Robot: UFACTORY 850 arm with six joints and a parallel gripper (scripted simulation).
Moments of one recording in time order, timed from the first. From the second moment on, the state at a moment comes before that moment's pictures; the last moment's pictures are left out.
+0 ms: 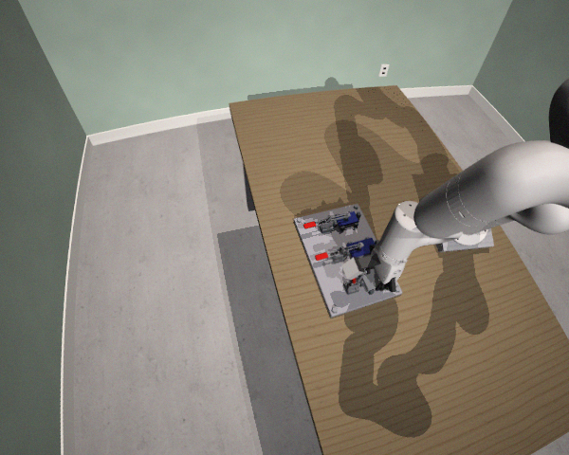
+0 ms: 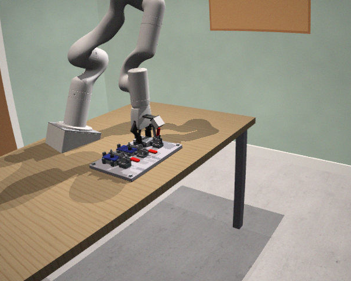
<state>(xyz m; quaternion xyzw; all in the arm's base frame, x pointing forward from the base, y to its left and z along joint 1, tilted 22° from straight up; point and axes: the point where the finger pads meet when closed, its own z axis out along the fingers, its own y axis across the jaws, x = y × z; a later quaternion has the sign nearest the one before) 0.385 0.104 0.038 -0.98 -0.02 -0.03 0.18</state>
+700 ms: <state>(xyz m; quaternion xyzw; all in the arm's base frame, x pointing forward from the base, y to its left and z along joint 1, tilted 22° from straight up) 0.384 0.098 0.052 -0.98 -0.02 -0.03 0.18</state>
